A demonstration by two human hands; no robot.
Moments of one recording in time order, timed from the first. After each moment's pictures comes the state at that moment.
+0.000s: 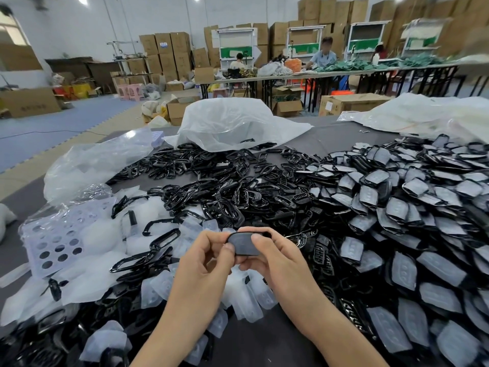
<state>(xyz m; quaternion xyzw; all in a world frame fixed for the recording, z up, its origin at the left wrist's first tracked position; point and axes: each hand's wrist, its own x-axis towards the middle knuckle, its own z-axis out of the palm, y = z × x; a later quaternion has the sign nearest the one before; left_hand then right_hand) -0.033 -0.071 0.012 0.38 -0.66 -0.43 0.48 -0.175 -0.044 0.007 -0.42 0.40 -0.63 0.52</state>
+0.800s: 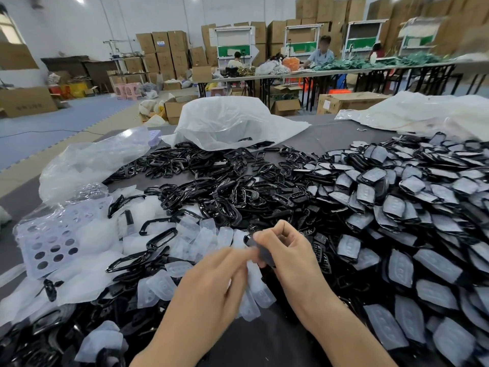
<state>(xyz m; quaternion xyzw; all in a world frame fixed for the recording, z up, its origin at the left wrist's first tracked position) -0.029 -0.058 0.010 0.32 -0.87 -0.10 0.36 -0.186 -0.044 0.011 -0.38 0.46 -0.64 0.48</state>
